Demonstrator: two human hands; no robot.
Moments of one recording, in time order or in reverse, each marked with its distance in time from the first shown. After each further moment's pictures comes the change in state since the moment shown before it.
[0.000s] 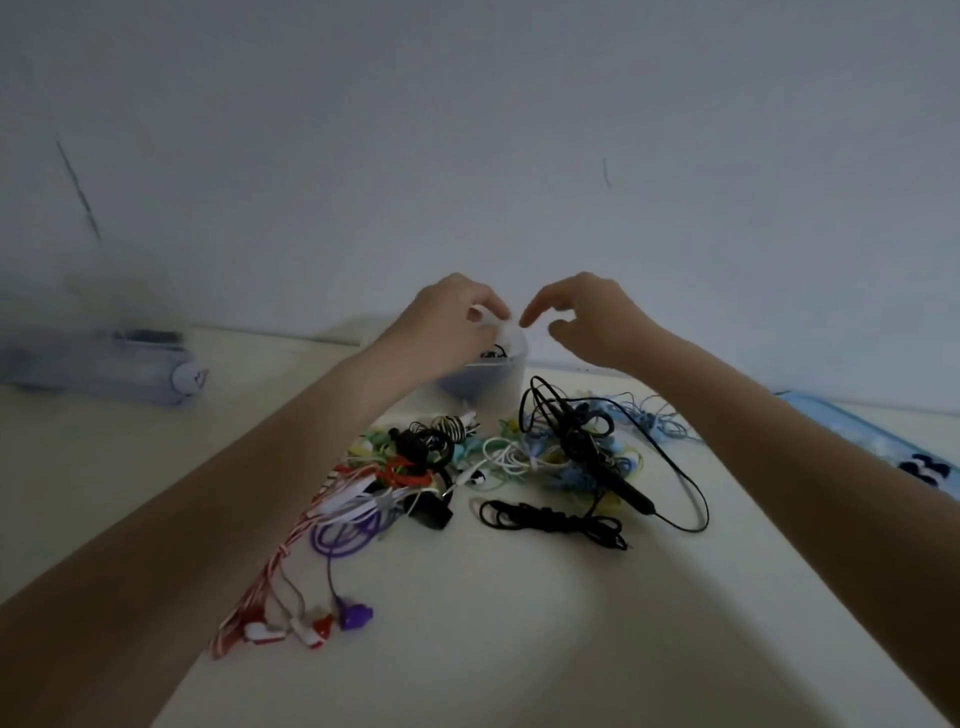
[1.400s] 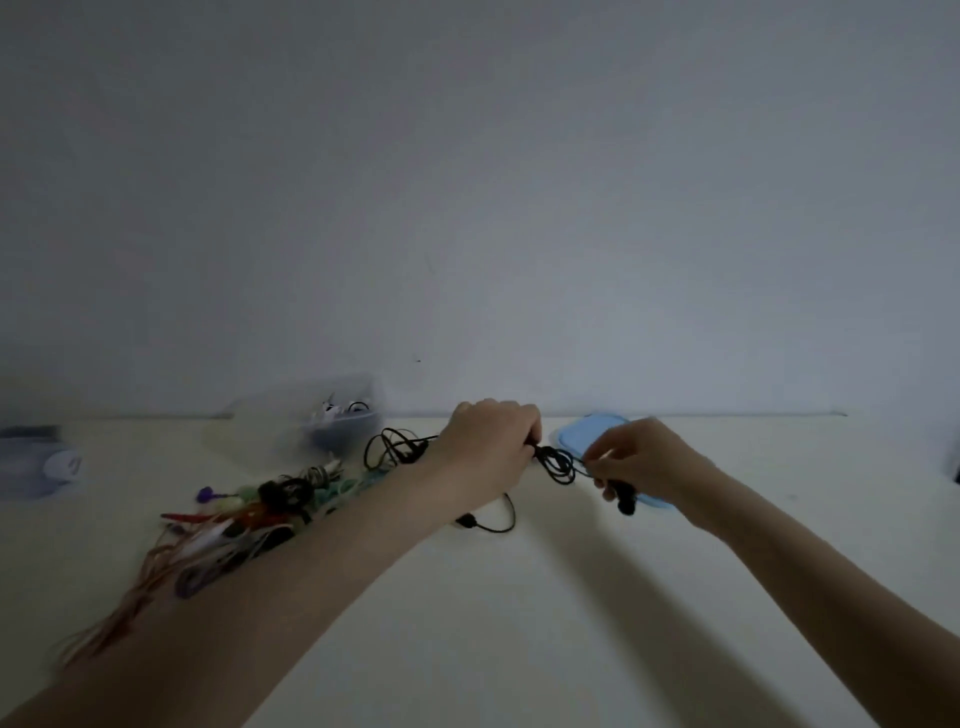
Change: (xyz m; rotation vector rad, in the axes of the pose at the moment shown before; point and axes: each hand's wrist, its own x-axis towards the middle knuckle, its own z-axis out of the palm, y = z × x) left_hand -0.039 0.149 0.091 0.261 -0.192 0.307; right_hand -0.185 0.094 -0.073 0.432 0.040 0.538
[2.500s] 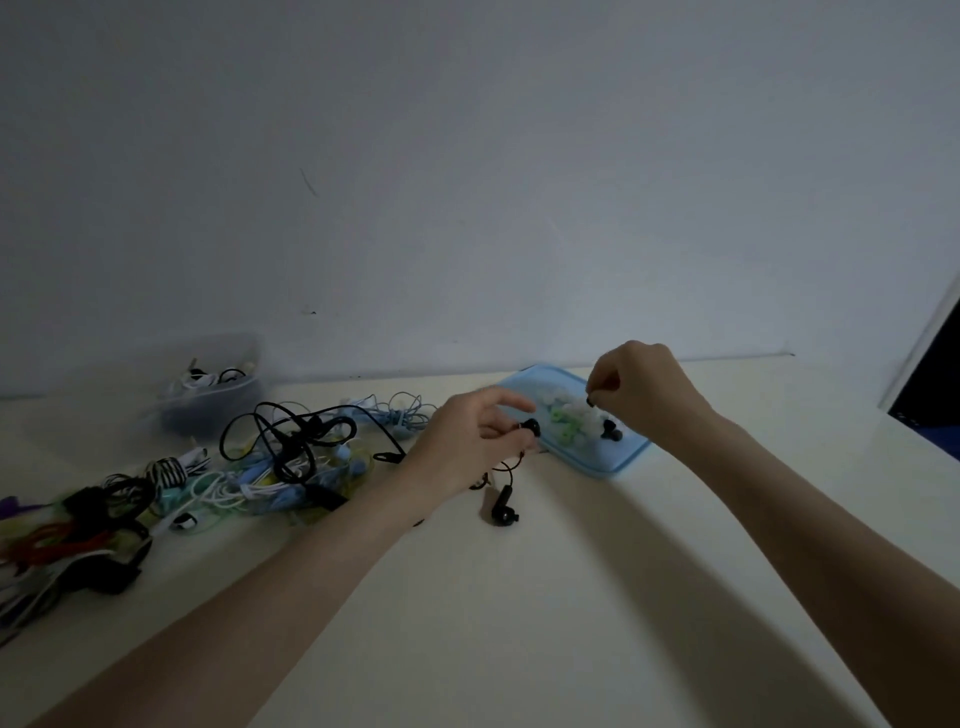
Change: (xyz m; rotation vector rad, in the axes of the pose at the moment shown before) left_hand 0.046 0.014 0.085 -0.966 -0.047 -0.157; right_hand 0.052 0.053 -0.045 -0.521 0.230 -0.034
